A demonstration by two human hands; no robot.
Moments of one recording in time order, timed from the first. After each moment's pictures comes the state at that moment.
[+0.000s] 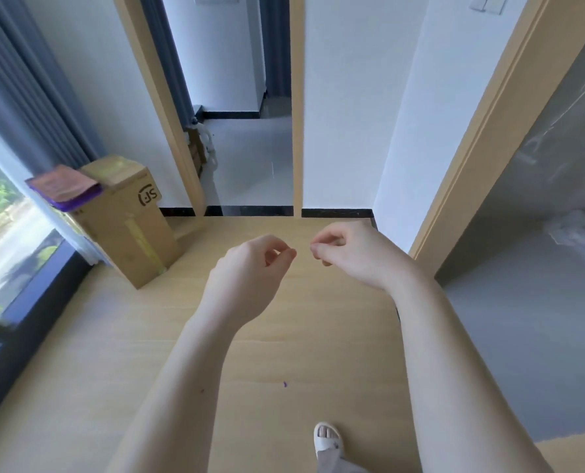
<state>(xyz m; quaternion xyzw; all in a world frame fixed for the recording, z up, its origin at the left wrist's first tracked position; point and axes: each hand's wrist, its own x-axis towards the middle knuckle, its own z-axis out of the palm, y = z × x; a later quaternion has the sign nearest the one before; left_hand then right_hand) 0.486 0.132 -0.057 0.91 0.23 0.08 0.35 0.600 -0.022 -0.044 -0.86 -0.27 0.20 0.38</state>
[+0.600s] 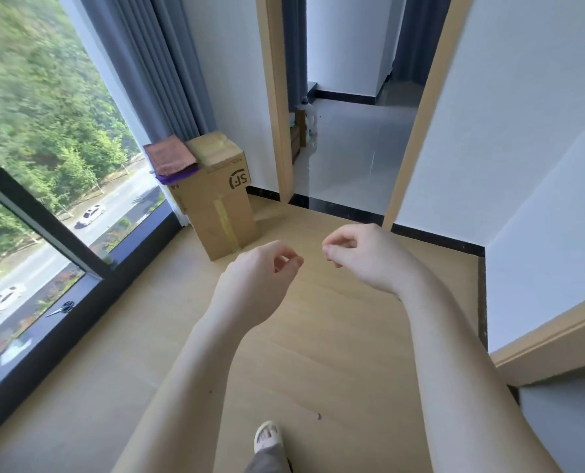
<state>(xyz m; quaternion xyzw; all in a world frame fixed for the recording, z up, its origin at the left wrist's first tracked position) 0.592 0.282 -0.071 0.85 0.41 0.09 0.31 0.761 0.178 -0.065 -0.80 -0.41 0.29 0.34</state>
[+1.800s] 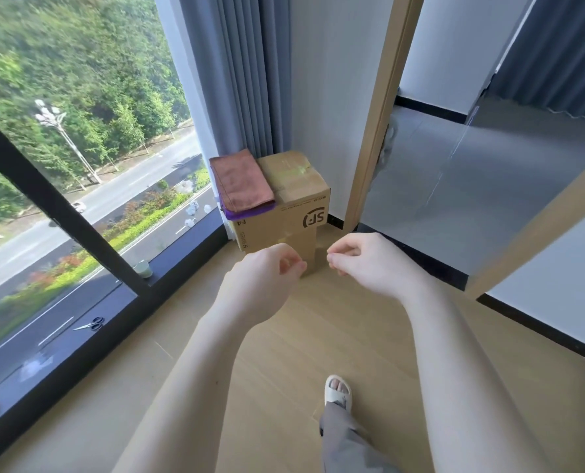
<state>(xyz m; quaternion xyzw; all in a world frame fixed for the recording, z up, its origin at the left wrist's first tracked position) 0.614 0.732 -0.104 0.82 0.49 0.06 0.30 0.804 0.659 -0.101 -0.77 -0.47 0.34 0.26</state>
